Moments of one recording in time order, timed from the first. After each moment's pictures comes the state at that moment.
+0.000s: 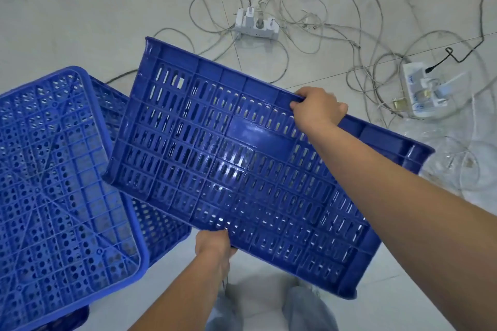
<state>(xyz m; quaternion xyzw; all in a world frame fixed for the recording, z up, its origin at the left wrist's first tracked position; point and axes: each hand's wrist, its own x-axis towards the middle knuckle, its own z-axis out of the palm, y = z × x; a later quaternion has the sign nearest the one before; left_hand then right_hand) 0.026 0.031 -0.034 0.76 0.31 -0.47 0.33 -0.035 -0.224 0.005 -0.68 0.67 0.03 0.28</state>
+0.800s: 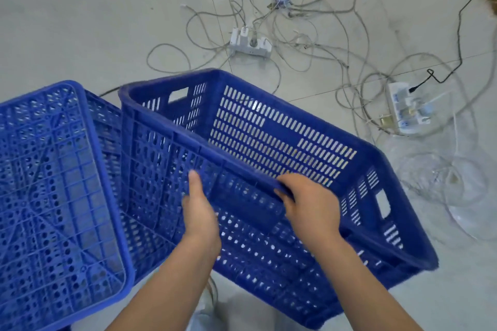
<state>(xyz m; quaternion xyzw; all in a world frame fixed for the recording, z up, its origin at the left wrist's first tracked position) 0.048 -0.034 0.022 0.73 0.23 -0.47 0.44 -0.098 -0.109 0.043 -0.81 0.52 0.00 0.26</state>
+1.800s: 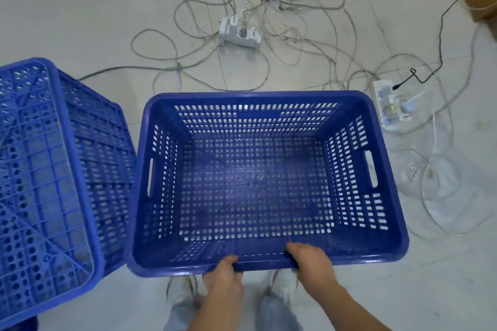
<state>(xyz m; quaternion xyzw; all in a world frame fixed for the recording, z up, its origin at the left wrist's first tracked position) -0.071 0.060 -0.102 0.63 0.49 -0.40 0.45 -0.223 -0.022 -0.084 -0.79 0.44 0.30 0.30</state>
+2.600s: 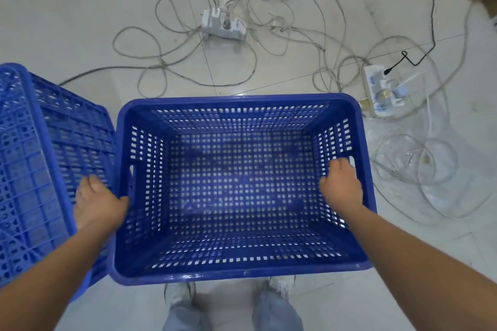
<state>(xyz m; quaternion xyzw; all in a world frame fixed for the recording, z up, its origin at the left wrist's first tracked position) 0.150 0.040 -0.073 0.95 -0.20 -0.24 -0.07 -0.236 -0.164 -0.084 -0.70 0.66 0.16 0.21</state>
